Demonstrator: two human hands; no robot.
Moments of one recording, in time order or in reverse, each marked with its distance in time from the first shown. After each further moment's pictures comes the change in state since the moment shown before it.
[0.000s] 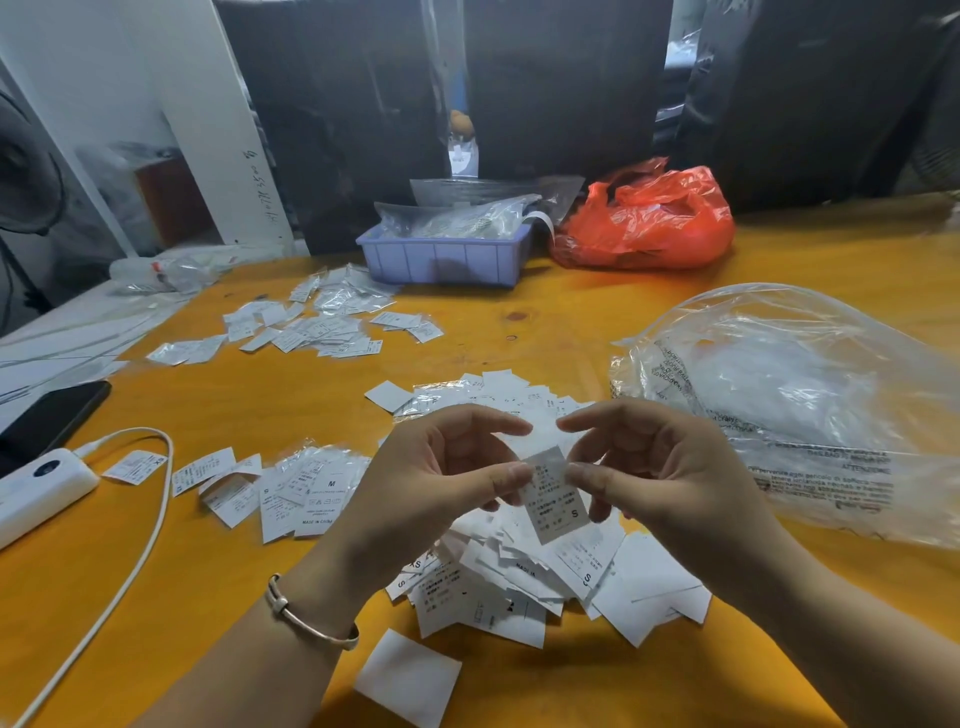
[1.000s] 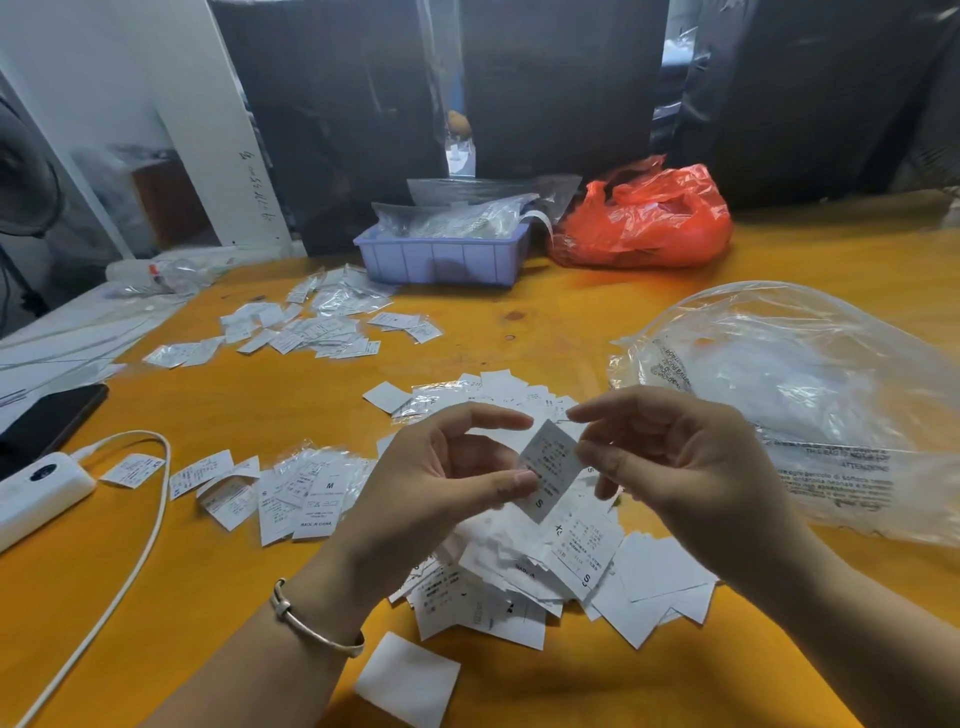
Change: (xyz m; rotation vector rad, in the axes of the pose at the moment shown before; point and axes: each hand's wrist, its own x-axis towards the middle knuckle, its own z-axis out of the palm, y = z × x) left_hand -0.001 0.005 0.006 -0.098 0.025 -0.072; right_hand 0.000 -0.004 -0.006 -0.063 0.072 -0.103
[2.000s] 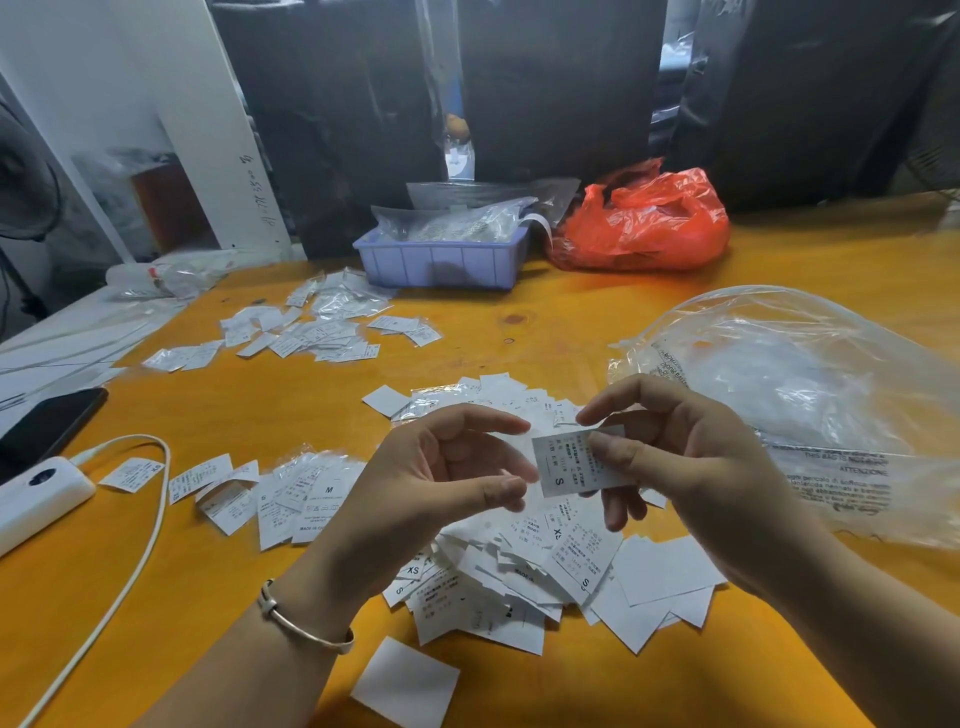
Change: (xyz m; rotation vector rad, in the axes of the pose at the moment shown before) left_hand -0.001 0.002 -0.008 0.004 -0.077 0.067; right_hand 0.004 0.001 -0.004 0.258 -0.098 0.106
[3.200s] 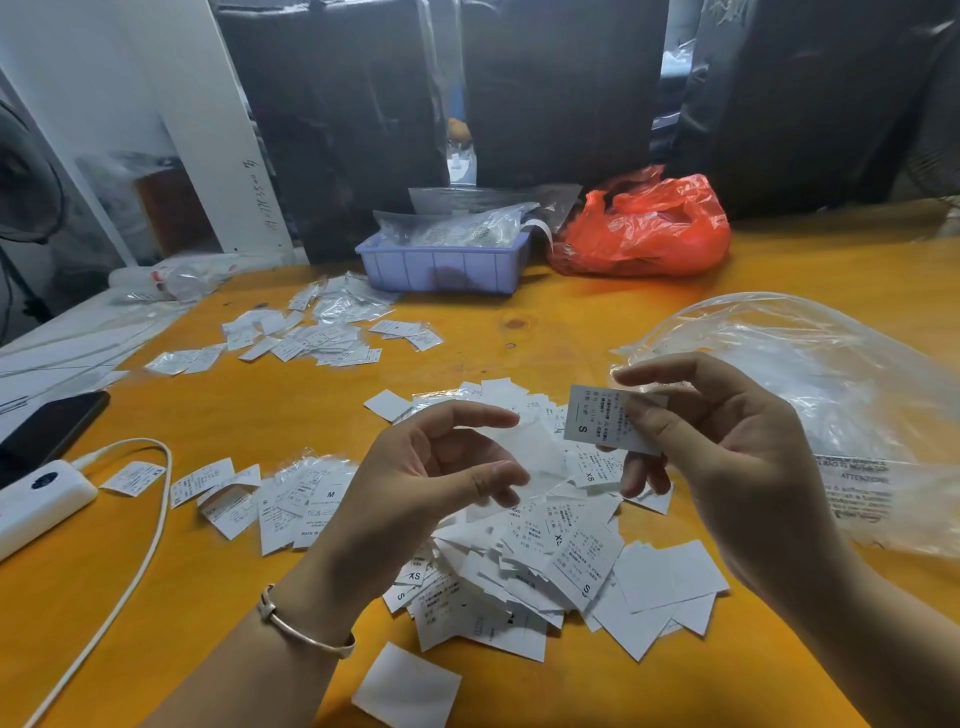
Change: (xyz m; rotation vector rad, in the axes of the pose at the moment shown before) left_hand 0.001 0.000 -0.001 -0.006 0.093 0.032; right_hand -0.001 -0.004 0.000 -0.053 0.246 -0.182
